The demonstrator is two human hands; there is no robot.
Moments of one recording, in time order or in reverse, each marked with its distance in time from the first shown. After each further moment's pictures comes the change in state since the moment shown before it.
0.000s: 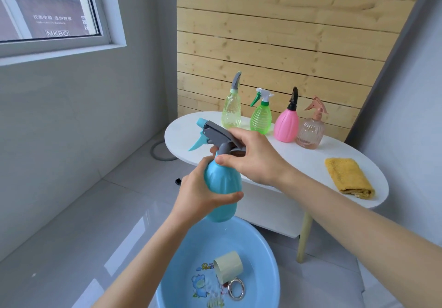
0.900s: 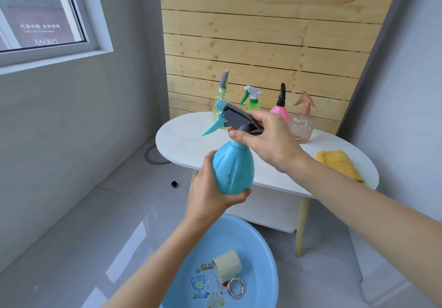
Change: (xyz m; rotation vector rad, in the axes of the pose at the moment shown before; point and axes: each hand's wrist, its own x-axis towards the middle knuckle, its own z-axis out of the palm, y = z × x) left_hand 0.005 0.009 0.041 0.088 0.105 0.150; right_hand -0.001 0.013 -0.038 0.008 0.292 -0.018
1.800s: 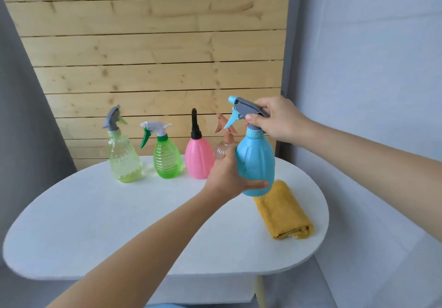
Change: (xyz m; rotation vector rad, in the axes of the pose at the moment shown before) left_hand 0.196 0.096 0.241 0.102 -0.481 0.202; right_hand 0.108 0.156 -0.223 -0.439 0.130 0.200
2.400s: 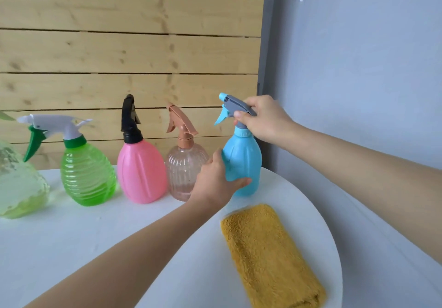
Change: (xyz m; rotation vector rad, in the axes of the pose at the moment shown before) left_hand 0.132 -0.048 0.101 -0.007 -0.036 -0.008; right_hand 0.094 0.140 0.034 -0.007 0.101 0.135
